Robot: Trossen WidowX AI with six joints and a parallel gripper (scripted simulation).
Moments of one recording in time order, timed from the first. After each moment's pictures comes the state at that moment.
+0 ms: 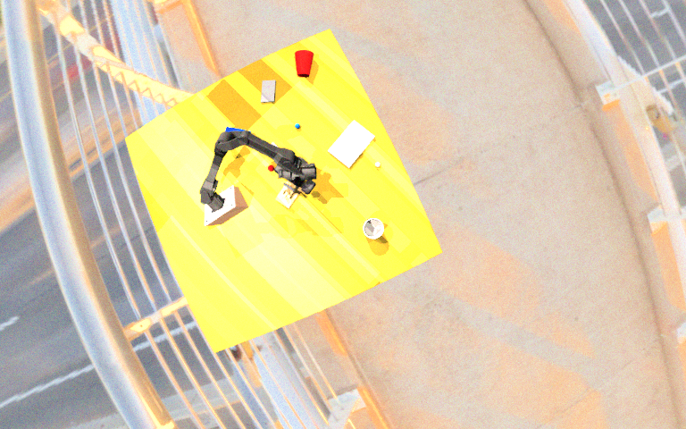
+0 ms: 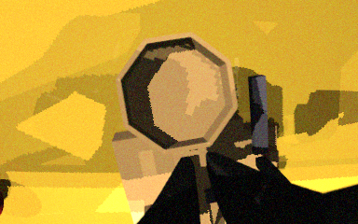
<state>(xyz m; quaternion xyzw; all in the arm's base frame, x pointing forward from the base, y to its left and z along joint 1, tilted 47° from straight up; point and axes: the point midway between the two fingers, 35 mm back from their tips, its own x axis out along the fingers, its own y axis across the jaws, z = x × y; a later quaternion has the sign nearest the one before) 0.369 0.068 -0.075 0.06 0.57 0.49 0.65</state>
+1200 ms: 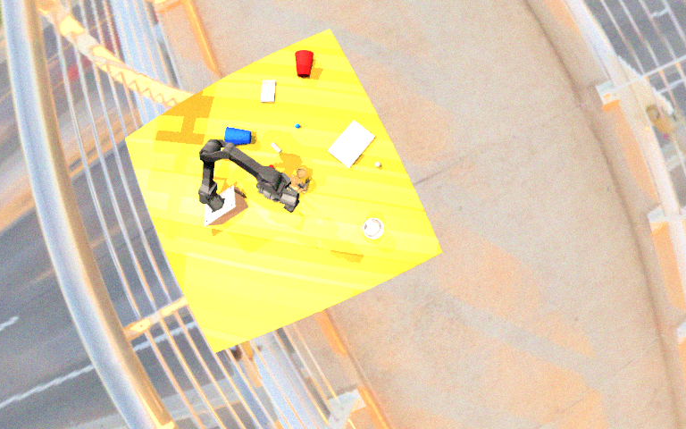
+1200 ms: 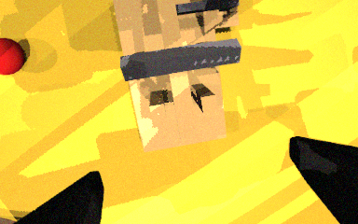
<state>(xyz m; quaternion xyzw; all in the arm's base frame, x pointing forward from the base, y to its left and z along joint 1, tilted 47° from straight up) 0.300 -0.032 -0.054 0.07 0.58 0.49 0.65</state>
